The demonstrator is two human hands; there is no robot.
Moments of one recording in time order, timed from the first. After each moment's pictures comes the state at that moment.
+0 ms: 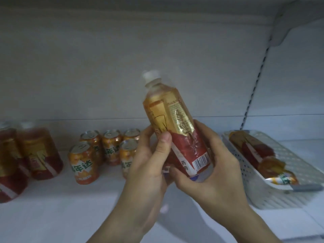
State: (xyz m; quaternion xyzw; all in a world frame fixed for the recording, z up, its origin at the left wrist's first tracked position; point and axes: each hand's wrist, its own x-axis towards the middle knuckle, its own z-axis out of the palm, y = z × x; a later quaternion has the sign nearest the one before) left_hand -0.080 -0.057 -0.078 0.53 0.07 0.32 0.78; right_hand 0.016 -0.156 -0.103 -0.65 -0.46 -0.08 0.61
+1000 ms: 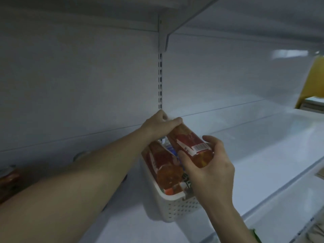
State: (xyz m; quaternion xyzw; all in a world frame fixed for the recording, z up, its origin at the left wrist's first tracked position) left_hand 0.235 -0.129 -0.057 0.91 0.09 0.07 0.41; right_hand 0.164 -0.298 -0.135 -0.79 -0.10 -0.25 0.55
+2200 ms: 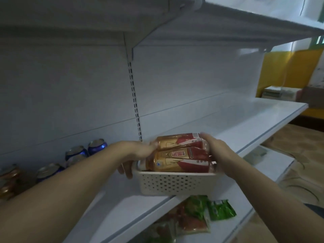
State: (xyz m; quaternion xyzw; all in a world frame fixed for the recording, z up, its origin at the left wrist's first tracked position) left_hand 0.121 -0.193 -0.059 0.93 0.20 -0.23 0.19; right_hand 0.170 -0.435 -0.120 -0.79 0.04 0.09 0.60
